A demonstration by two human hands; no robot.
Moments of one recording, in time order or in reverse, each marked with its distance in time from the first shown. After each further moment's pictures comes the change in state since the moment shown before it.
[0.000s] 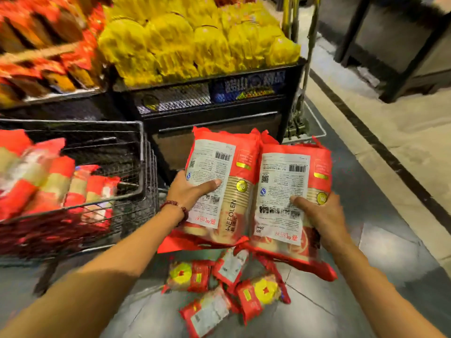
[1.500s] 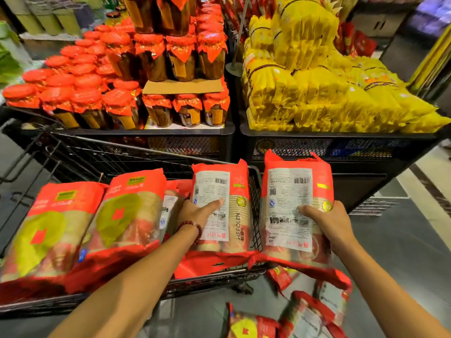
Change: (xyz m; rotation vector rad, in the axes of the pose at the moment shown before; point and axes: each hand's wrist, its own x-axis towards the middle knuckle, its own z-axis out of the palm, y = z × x) left_hand 0.134 -0.132 -0.394 -0.202 0.319 -0.391; right_hand 0.011 -0.159 0.423 -0.110 -0.192 -0.116
